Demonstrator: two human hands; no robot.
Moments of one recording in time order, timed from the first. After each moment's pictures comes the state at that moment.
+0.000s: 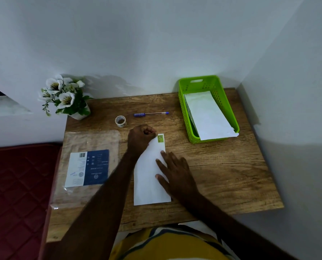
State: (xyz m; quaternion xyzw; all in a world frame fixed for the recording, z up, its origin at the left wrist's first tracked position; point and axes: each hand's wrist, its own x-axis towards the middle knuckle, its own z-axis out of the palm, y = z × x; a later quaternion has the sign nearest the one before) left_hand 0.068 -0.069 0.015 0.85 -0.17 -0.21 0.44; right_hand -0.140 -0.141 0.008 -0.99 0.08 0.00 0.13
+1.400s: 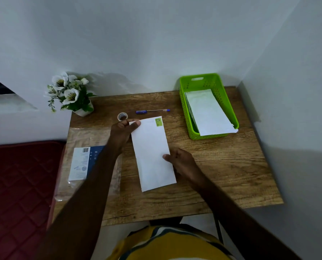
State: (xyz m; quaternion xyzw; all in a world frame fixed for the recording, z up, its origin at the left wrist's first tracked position) left_hand 0.085 -0.021 0.053 0.74 0.03 -0.28 0.61; right_hand -0.122 -0.160 0.071 -0.64 0.35 0.05 0.68
